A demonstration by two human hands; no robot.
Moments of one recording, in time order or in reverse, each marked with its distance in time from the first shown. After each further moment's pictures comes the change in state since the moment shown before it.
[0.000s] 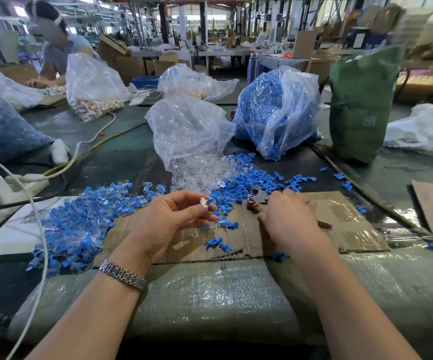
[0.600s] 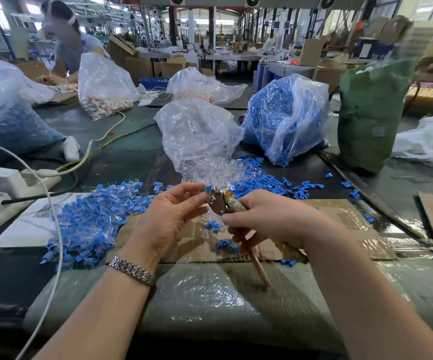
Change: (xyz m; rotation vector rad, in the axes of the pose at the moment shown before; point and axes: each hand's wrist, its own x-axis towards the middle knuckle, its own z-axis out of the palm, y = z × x) left_hand 0.002 0.004 -0.008 -0.151 0.101 0.078; right_hand -0.033 -0.036 -0.055 0.911 -0.503 -0.364
